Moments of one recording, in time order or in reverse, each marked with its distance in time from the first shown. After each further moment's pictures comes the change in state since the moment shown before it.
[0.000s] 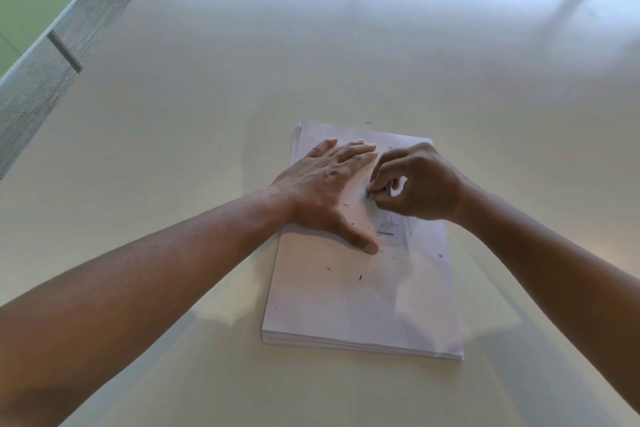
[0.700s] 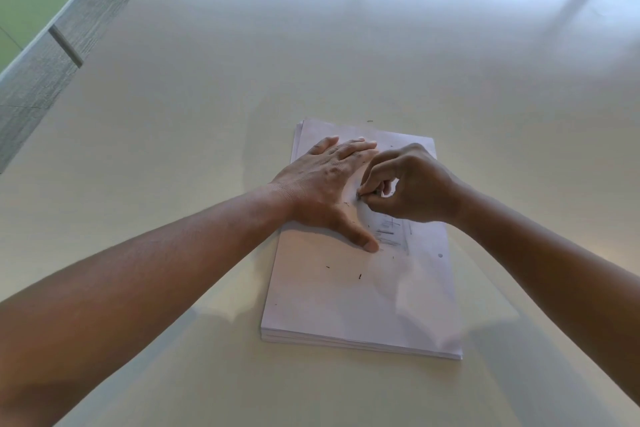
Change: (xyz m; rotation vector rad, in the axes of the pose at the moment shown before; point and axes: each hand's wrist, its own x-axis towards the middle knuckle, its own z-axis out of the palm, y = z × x) left_hand 0.000 0.002 0.001 -0.015 0.019 -0.011; right_hand 0.005 -0.005 0.008 0.028 0.010 0.012
